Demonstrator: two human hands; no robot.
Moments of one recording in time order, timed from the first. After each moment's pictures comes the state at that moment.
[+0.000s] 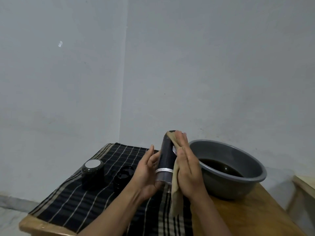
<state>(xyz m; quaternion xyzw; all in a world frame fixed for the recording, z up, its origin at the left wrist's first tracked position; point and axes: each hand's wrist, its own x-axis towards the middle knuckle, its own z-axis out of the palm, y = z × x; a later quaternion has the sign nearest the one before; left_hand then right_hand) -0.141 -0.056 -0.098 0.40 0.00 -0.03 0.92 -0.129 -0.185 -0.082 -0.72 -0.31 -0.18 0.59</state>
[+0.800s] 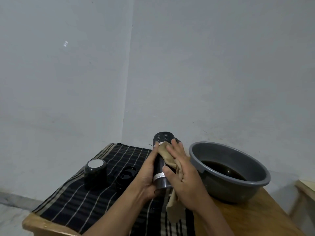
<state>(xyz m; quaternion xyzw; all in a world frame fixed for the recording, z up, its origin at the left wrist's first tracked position) -0.157 -0.060 -0.078 0.37 0.00 -0.07 0.93 -0.143 -0.193 -0.083 -0.77 -0.39 -0.10 0.50</state>
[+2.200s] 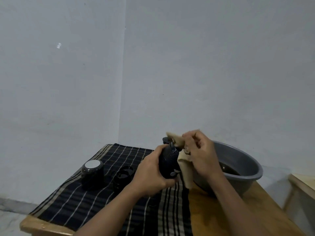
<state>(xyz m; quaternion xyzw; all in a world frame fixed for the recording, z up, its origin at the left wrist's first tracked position) -0.146 -0.051 -0.099 0.85 -0.14 0.26 0.43 -0.128 -0.220 -0.028 -0.75 -0.29 -0.19 0.57</state>
